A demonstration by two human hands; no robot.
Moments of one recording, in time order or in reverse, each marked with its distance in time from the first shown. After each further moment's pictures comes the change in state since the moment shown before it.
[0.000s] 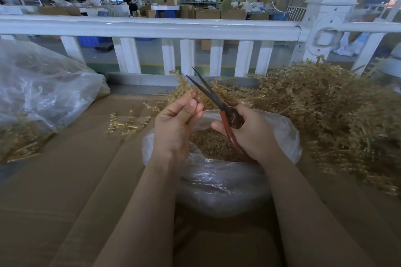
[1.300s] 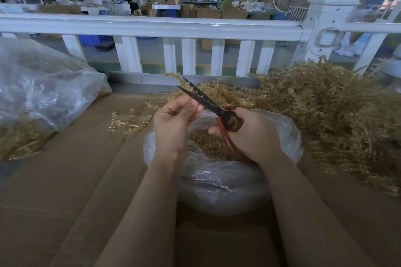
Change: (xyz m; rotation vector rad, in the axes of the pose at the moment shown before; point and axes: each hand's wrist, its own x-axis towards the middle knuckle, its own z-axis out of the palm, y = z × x) left_hand 0.004 -0.008 -0.008 0.192 -0.007 0.214; right_hand -0.003 -0.004 -0.001 -0.259 0.004 -0.099
